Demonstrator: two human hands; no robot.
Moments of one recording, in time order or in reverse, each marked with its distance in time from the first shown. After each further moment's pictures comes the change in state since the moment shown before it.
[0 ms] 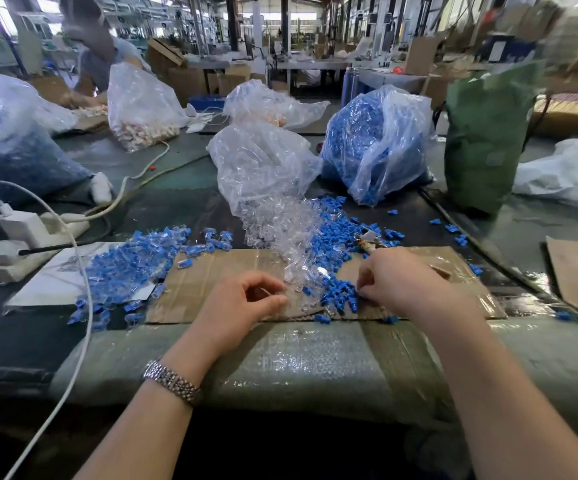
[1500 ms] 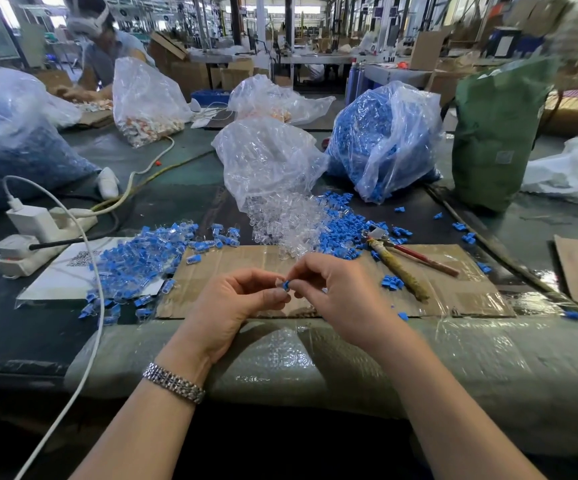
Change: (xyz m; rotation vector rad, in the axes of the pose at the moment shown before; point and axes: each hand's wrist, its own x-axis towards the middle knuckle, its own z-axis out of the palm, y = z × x) left_hand -0.008 -0.011 -0.013 -0.734 -0.078 -0.158; right_hand -0.016 -0.064 0.041 0.723 0.241 -0.411
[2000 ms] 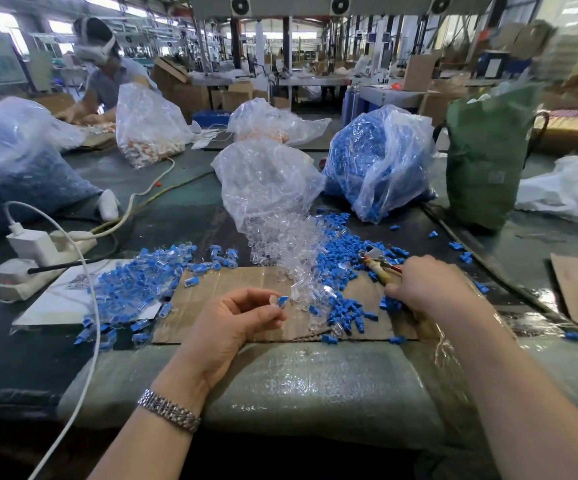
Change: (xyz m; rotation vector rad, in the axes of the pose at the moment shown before) left_hand 0.013 -0.010 -0.004 -0.181 0.033 -0.046; right_hand 0.036 0.080 -0.093 -0.930 -0.127 0.716
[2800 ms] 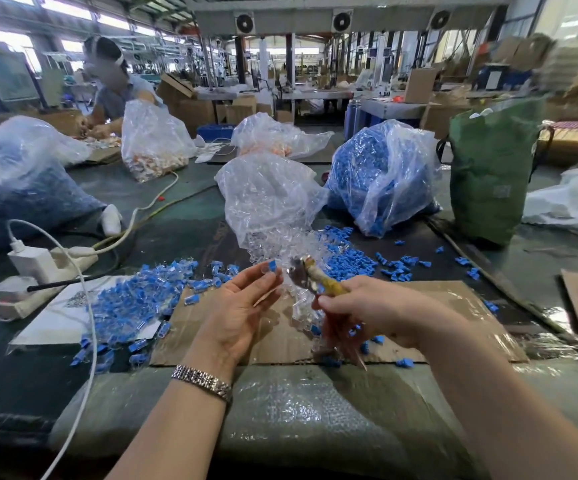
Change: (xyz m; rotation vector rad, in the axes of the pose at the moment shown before) left_hand 0.052 0.015 0.016 -0.357 0.101 0.096; right_hand -0.049 -0.055 -0.029 1.031 -0.584 -0.402
